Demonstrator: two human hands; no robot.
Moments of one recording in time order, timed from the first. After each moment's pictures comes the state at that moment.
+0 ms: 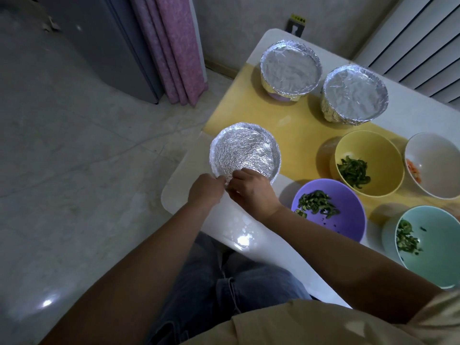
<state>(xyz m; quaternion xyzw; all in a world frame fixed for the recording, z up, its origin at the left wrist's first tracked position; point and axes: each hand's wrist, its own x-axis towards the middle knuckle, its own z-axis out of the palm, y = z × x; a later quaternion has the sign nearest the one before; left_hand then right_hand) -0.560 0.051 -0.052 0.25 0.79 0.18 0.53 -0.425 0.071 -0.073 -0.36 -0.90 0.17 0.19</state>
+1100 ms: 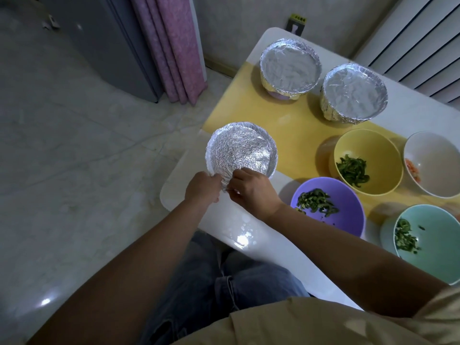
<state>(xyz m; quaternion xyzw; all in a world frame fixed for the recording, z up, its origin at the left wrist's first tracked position) -0.564 0.049 -0.052 0.22 0.79 0.21 0.53 -0.418 0.071 -0.067 -0.32 -0.91 0.17 0.17</state>
